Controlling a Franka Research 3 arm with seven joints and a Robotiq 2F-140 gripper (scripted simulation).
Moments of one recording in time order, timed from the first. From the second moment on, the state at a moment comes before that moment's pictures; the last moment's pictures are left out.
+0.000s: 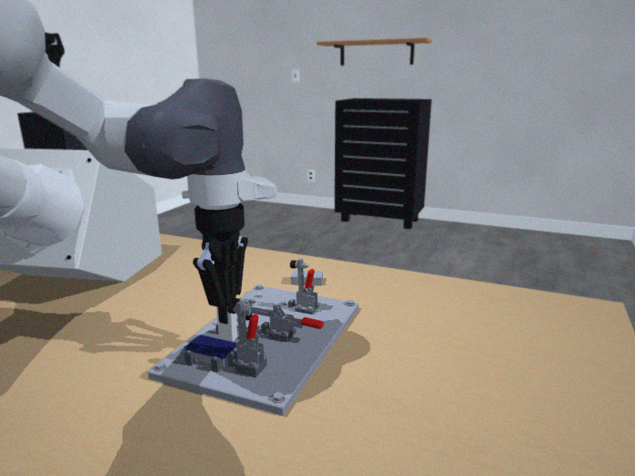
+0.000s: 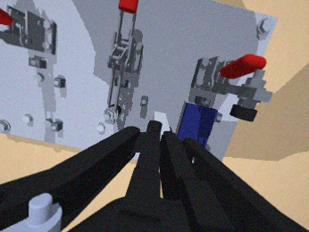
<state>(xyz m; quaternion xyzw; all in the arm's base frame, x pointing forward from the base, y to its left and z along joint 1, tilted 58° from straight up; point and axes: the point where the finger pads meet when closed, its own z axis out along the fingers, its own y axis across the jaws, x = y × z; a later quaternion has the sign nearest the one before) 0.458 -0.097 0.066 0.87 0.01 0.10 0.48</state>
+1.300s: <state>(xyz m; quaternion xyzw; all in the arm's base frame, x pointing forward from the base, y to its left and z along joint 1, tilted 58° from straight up) 0.461 -0.100 0.067 0.87 0.00 0.10 0.47</state>
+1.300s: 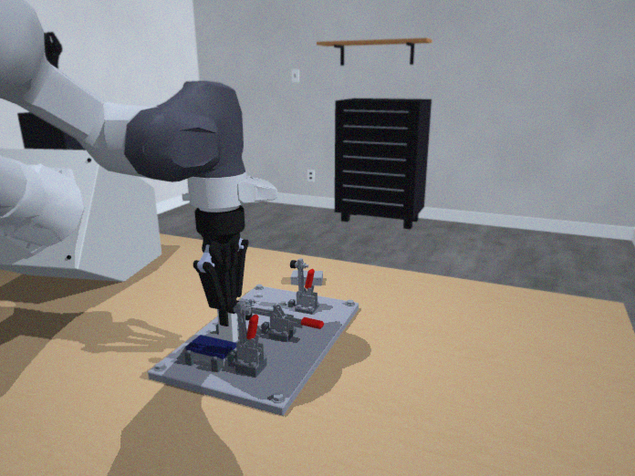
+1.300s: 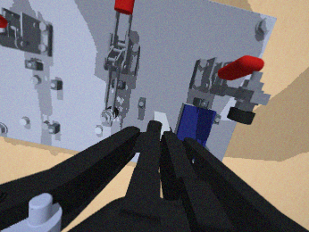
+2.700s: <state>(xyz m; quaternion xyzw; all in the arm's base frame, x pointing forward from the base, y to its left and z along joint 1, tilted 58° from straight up) 0.460 -0.105 0.075 0.88 0.00 0.11 0.47</state>
